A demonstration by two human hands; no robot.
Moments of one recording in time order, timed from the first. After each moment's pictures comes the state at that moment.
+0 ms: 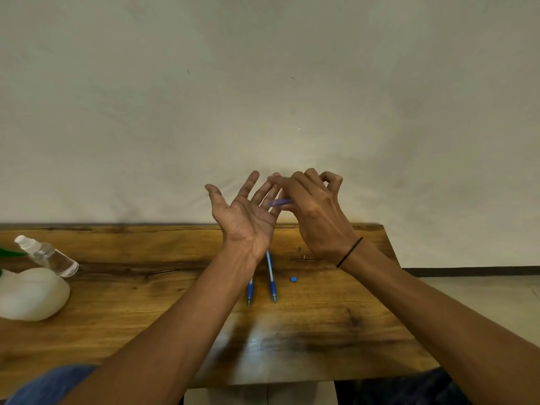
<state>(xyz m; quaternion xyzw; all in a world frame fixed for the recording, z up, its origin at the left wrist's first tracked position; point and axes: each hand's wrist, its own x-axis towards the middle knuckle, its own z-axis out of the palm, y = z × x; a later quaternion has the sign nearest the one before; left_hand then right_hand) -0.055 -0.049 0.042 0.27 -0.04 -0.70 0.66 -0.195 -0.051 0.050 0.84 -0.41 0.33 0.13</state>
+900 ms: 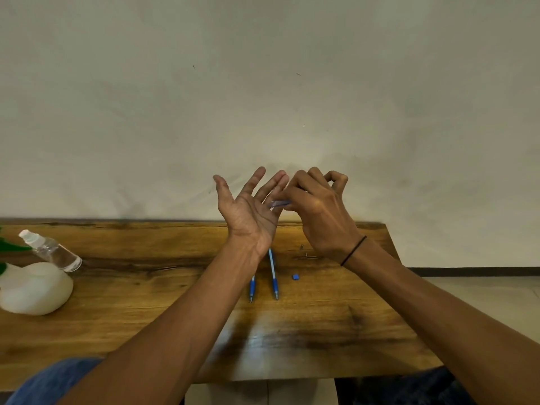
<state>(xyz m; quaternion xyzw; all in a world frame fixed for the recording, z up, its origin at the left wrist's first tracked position) -0.057 -0.046 0.048 0.31 -0.07 -0.69 0.65 -0.198 -0.047 0.053 0.86 -0.42 0.29 0.09</state>
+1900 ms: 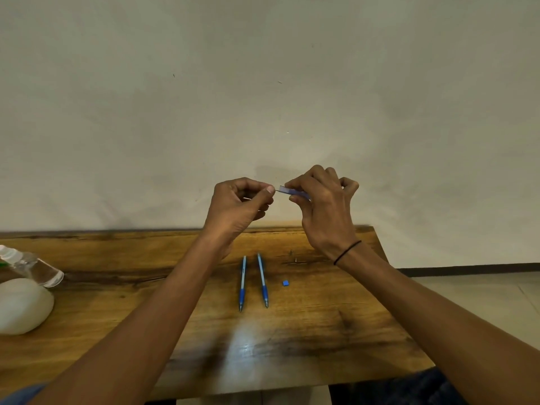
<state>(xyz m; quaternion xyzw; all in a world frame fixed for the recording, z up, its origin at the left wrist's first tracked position) -0.036 -0.057 0.053 0.54 -0.48 -0.48 0.50 -0.209 -0.053 0.056 0.75 -0.56 0.34 0.04</state>
